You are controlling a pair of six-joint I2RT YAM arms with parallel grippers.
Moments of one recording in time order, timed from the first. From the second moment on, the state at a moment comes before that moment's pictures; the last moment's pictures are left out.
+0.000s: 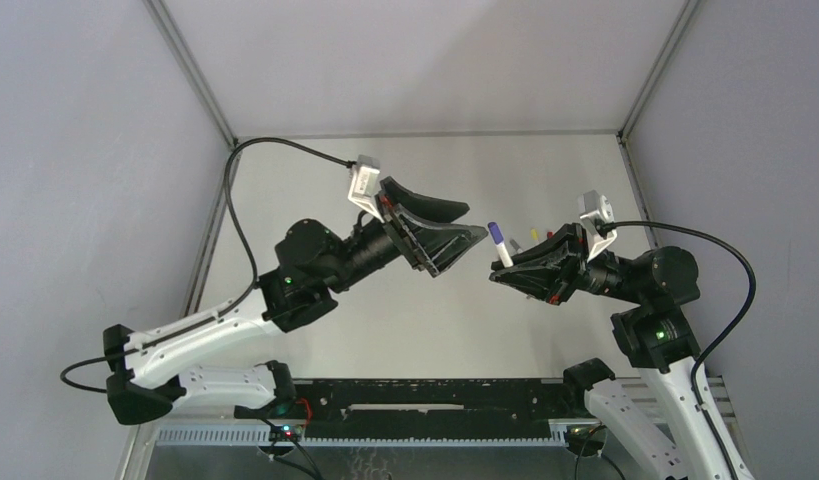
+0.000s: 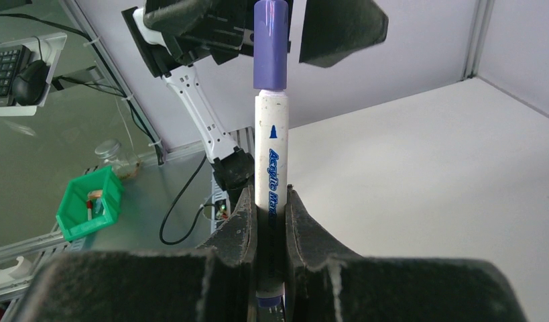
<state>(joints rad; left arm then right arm) -1.14 1.10 1.16 0.30 0.00 -0.59 0.32 0.58 0.88 0.03 -1.02 0.50</state>
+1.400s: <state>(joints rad) -1.03 0.99 0.96 0.36 0.59 -0.04 0.34 0.70 0.92 -0.24 -1.40 -0.17</state>
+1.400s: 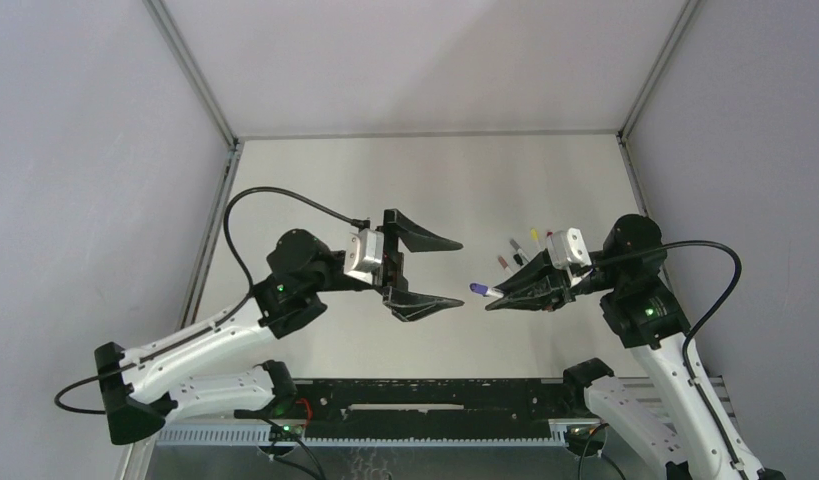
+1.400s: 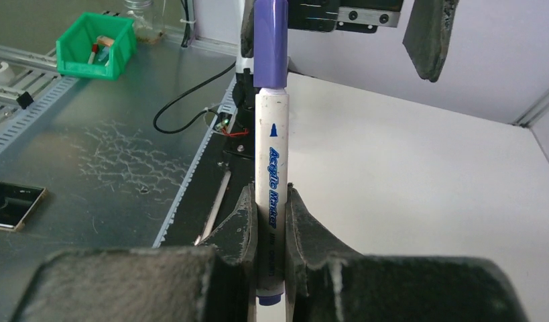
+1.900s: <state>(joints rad) -1.03 1.07 0.96 0.50 0.70 -0.14 0.34 0.74 0.92 -0.26 -1.47 -0.22</state>
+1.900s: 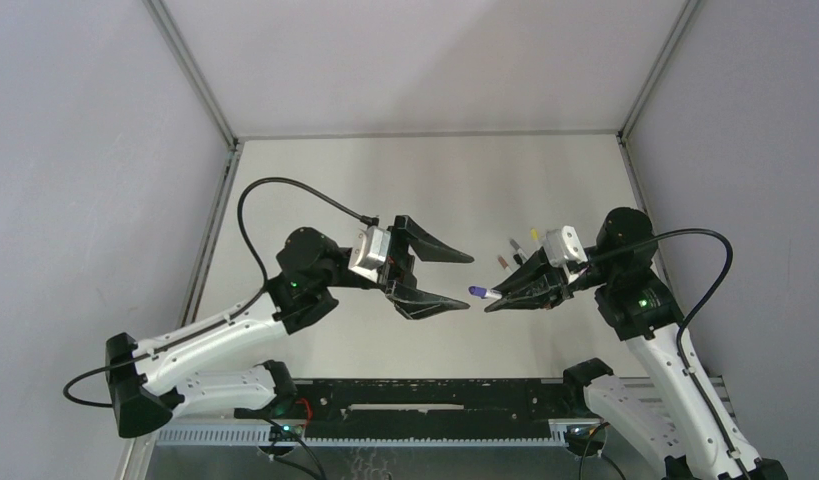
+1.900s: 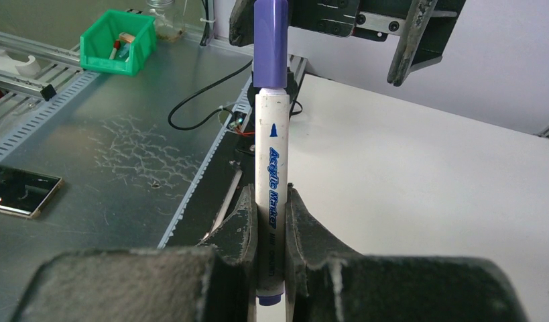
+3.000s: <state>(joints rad) -1.03 1.16 1.01 0.64 0.78 -0.26 0.33 0.76 0.92 -0.19 -1.49 -0.13</state>
